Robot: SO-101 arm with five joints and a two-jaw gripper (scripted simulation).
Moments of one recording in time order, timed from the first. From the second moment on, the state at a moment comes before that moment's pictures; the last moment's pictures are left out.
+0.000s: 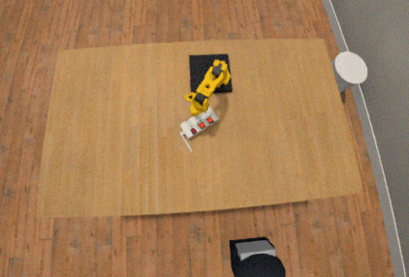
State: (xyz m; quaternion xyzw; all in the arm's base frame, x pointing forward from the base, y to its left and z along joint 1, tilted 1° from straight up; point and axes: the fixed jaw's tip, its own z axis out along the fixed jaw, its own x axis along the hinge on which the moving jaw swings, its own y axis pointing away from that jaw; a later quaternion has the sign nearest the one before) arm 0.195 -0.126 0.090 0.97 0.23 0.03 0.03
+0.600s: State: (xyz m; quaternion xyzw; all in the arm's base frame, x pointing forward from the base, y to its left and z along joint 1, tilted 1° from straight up) arm 0.201 -0.123 0.078 0.97 0.23 0.01 0.02
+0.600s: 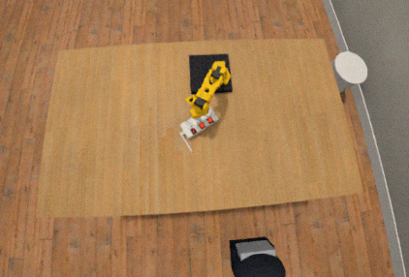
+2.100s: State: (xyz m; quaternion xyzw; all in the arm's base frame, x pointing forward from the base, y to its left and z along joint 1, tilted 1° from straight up) arm 0.212 -0.119 0.063 0.97 0.23 0.00 0.00
